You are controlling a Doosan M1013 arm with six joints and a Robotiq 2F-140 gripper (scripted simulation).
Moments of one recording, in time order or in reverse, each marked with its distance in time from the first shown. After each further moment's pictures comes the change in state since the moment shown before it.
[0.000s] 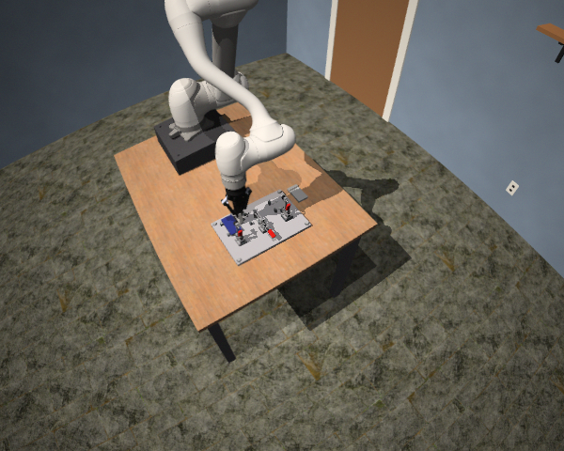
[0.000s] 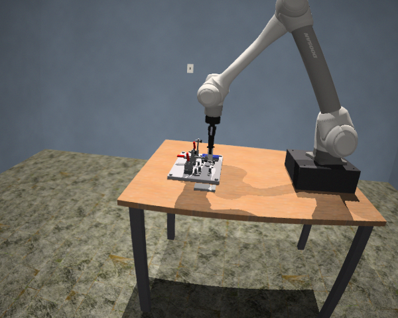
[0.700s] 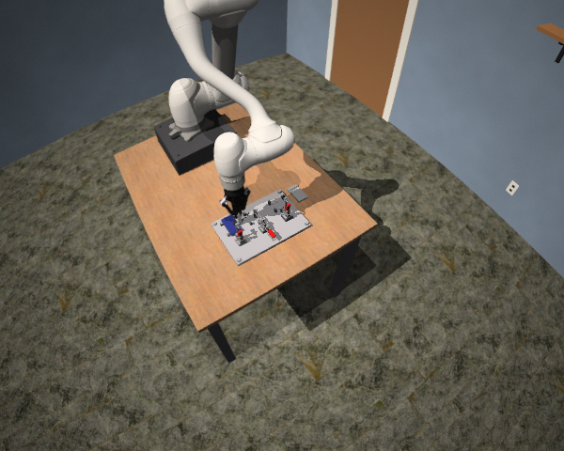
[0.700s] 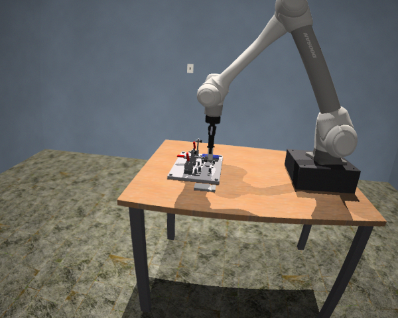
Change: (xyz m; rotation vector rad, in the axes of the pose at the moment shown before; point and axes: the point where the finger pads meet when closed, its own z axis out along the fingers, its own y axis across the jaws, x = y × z) arm 0.000 0.006 0.000 0.000 0.000 0.000
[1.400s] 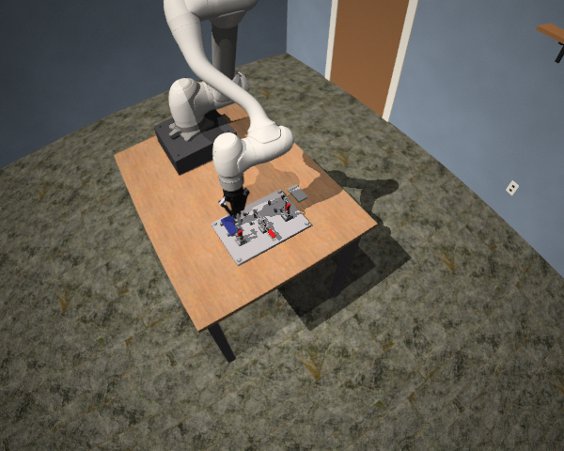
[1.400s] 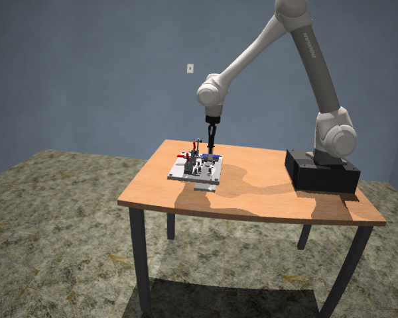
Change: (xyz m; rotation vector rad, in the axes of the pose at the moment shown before) arm 0.000 0.004 0.000 0.000 0.000 0.000
